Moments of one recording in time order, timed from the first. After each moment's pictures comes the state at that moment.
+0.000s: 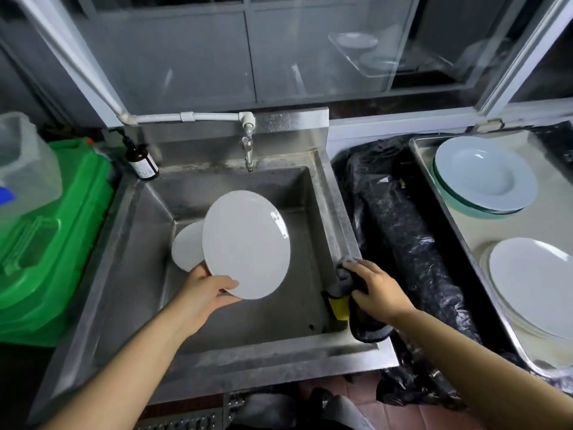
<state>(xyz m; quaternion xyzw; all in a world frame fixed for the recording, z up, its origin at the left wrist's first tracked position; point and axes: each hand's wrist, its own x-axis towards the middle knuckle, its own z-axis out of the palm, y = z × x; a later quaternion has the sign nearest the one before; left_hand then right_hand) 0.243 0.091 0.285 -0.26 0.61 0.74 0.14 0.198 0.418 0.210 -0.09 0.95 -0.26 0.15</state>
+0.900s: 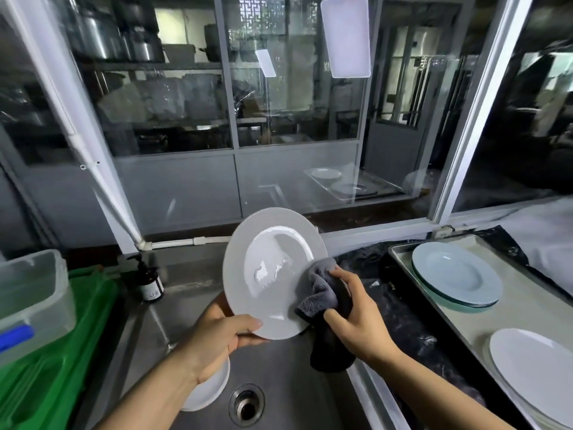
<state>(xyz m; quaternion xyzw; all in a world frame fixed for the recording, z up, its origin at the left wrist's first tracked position) 0.190 0.062 0.409 -0.02 0.62 0.78 0.13 0.177 0.305 0.377 -0.09 0.84 -0.51 -0.12</state>
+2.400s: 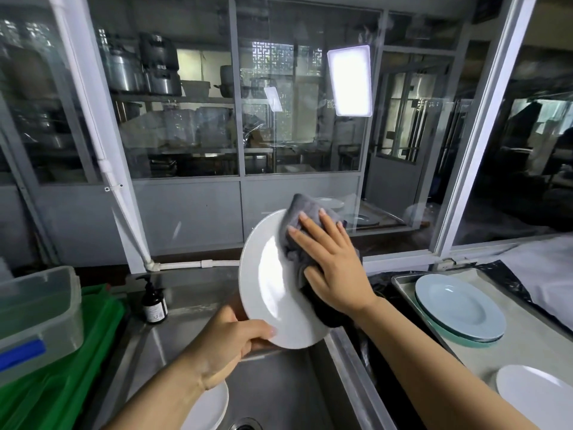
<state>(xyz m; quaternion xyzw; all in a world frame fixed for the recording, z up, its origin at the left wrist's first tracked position) 0.209 0.061 0.459 0.05 0.62 0.77 0.11 0.115 0.266 0.470 -0.32 0.85 -0.20 -0.38</state>
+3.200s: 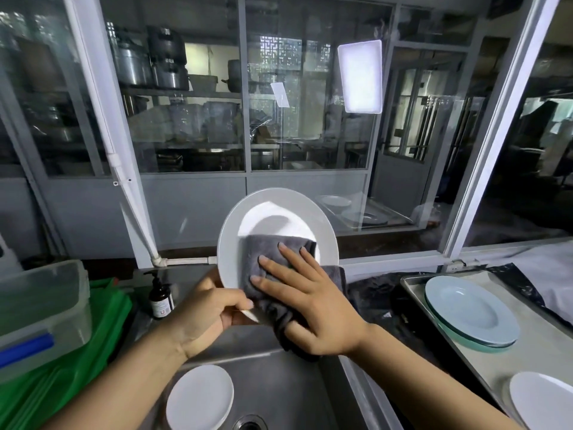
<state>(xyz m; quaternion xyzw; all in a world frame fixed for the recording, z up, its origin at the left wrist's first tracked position) 0.186 0.025 0.483 0.08 0.58 0.81 0.07 0.147 0.225 0.456 -0.48 0.81 -0.19 -0.28</state>
